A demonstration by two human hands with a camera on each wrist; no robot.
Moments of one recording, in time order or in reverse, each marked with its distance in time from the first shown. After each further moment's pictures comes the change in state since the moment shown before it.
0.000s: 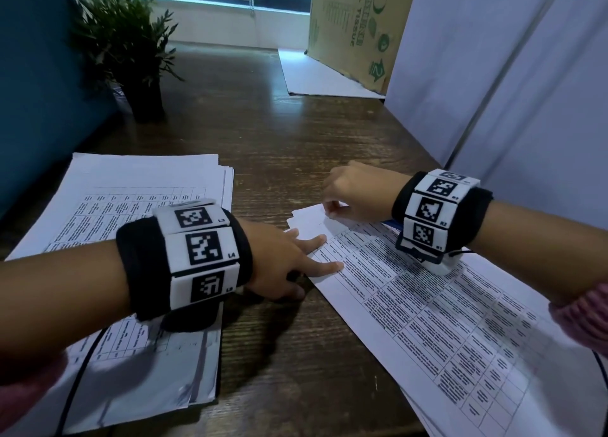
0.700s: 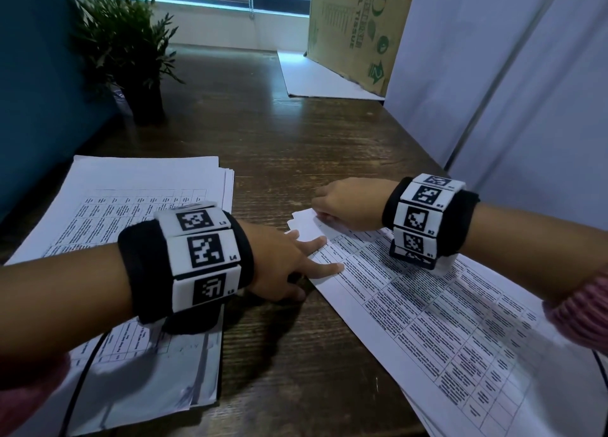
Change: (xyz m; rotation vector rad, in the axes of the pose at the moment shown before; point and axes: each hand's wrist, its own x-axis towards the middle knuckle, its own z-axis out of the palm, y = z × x) left_hand 0.000 -0.001 0.000 -0.005 -0.005 0.006; right_hand 0.009 -0.011 0.004 -0.062 -0.140 0.006
